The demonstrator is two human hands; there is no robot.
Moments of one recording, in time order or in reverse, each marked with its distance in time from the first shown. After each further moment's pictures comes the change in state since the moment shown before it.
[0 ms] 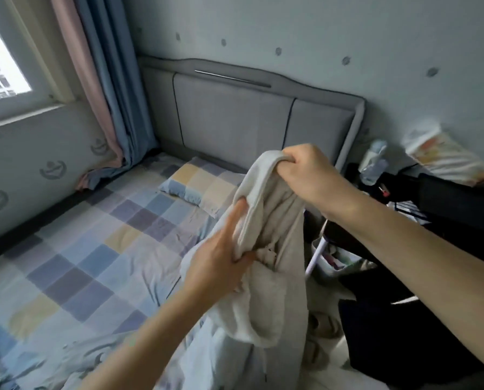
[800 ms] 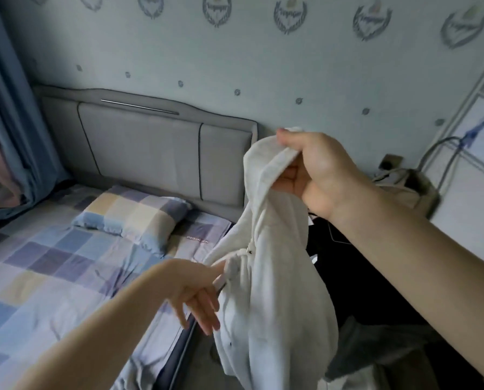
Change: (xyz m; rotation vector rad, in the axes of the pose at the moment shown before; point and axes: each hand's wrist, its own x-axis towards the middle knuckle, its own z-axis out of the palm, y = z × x) left_hand 0.024 0.142 0.095 -0.129 -1.272 -0.731; right_hand -0.119 0.014 -0.205 0.819 0.246 0.429
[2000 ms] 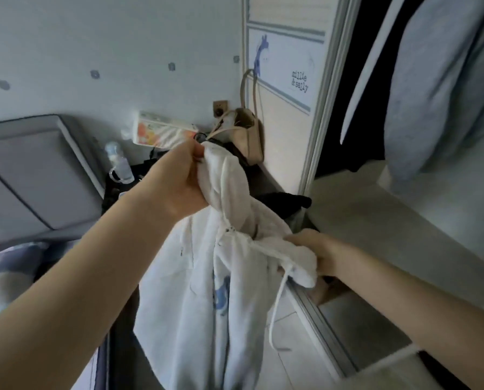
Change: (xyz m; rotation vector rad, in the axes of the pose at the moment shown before) left_hand -0.051 0.250 0.273 -0.575 -0.307 0.759; right_hand -0.169 0.160 -0.340 0.110 0.464 0.620
